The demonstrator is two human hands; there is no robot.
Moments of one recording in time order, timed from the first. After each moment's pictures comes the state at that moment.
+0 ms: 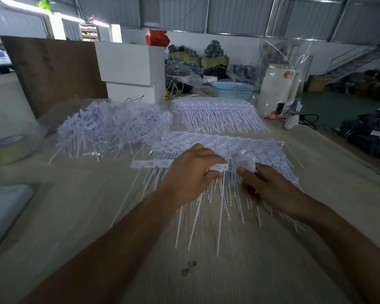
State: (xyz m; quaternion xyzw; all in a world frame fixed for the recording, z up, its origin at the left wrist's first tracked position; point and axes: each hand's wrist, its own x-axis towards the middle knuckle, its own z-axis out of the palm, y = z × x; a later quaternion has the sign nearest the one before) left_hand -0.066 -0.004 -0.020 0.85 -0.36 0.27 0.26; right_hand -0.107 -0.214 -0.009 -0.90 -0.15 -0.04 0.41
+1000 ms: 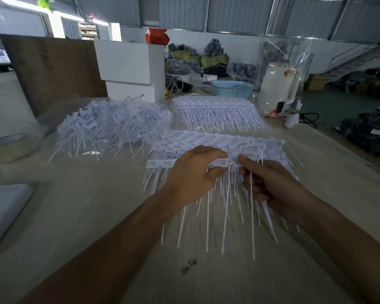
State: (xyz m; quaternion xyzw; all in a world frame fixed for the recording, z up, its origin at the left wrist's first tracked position) left_hand -0.069 -0.013 -0.023 0.83 -0.33 0.28 0.35; right_hand -0.113 -0.203 -0.001 -0.71 -0.01 0.04 0.70
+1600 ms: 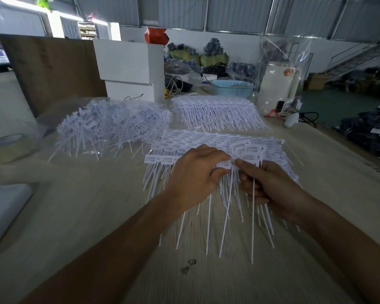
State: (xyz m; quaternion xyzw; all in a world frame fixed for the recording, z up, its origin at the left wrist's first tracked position) left_hand -0.079 -0.014 -0.021 0.81 -0.37 0.34 0.30; right_hand -0.115 -0.203 -0.004 -0.74 -0.07 0.06 0.67
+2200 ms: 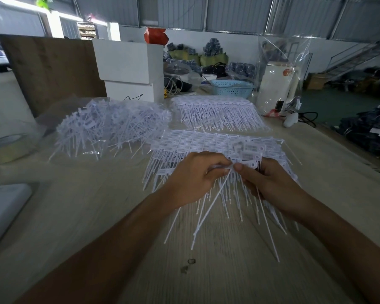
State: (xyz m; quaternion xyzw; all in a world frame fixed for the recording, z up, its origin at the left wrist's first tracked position) left_hand -0.069 -0.011 -0.022 0.82 -0.37 0.19 0.40; right_hand -0.117 -0.205 -0.002 -0.84 -0.18 -0.08 0.51
